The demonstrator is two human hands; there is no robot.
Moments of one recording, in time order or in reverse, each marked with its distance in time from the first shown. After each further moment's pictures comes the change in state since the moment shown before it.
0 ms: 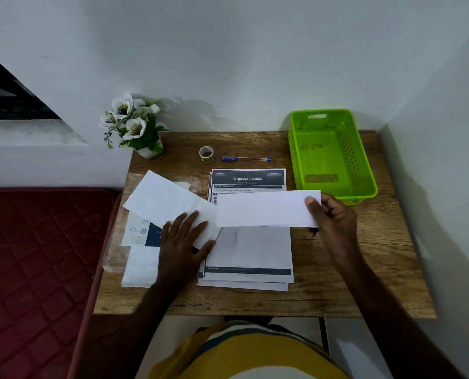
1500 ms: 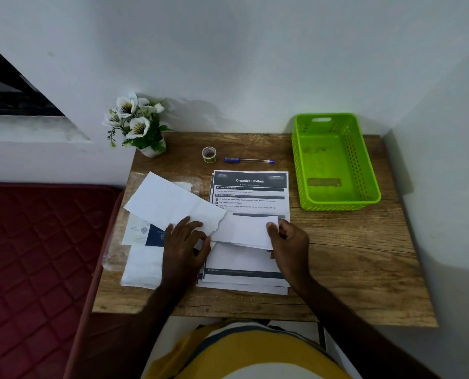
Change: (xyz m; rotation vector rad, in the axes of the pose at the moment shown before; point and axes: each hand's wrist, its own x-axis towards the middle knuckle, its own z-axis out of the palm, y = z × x) left_hand -0.003 0.016 -0.001 -0.119 0.137 -0.030; right_hand -0.039 0.049 0.065 -0.284 -0.031 0.041
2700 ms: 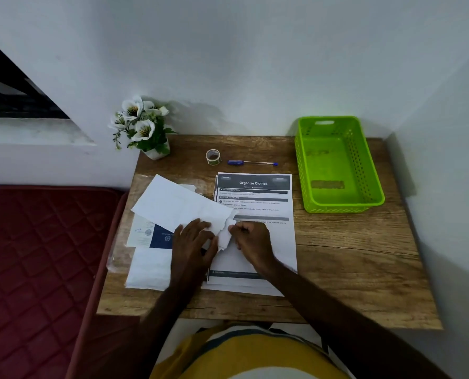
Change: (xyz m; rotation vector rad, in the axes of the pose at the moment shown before) left_hand 0.004 0.009 0.003 -0.025 0.010 -0.005; right_hand 0.009 -0.013 0.075 -0.078 -0.288 0.147
